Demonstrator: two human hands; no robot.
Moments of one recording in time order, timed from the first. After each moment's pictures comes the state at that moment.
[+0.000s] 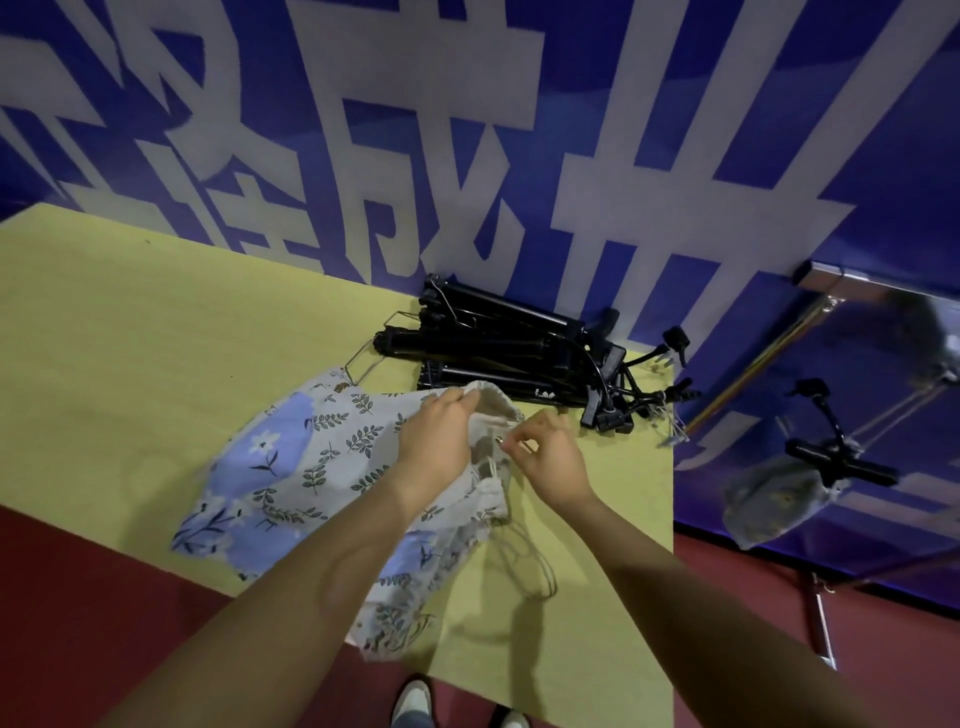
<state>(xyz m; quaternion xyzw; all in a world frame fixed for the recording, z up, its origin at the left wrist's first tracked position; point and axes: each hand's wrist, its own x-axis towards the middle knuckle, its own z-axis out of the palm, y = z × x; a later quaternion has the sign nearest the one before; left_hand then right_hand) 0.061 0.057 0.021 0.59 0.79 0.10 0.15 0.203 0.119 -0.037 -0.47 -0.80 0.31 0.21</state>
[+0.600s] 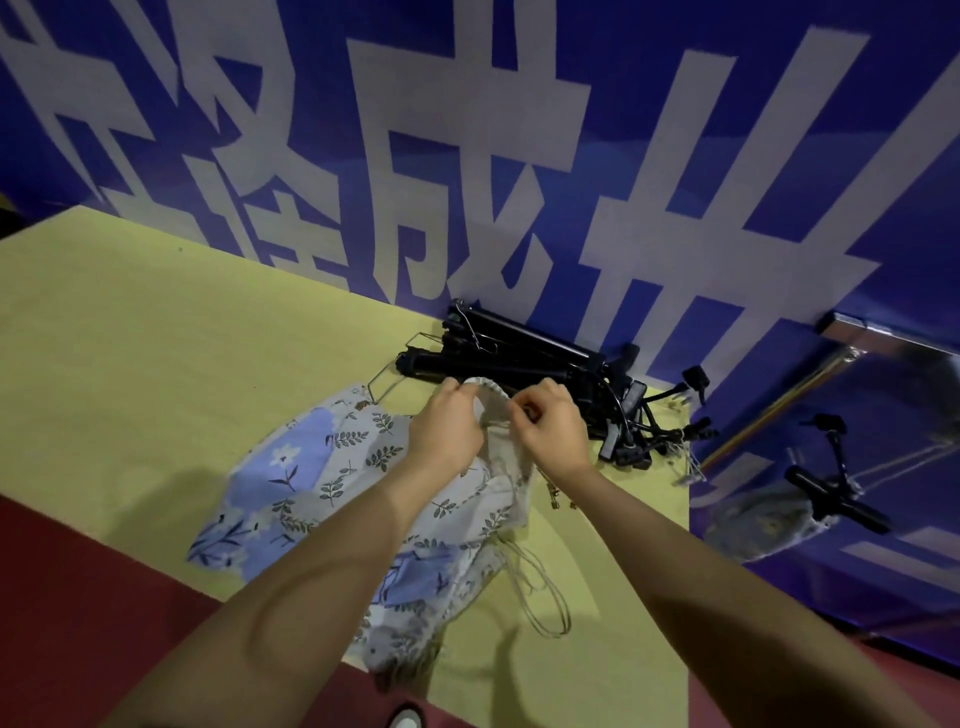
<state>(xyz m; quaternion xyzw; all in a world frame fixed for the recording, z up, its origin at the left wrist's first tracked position) 0.034 0.075 0.038 0.50 0.82 0.20 0.16 0.152 0.148 0.009 -0.44 -0.82 0.26 0.27</state>
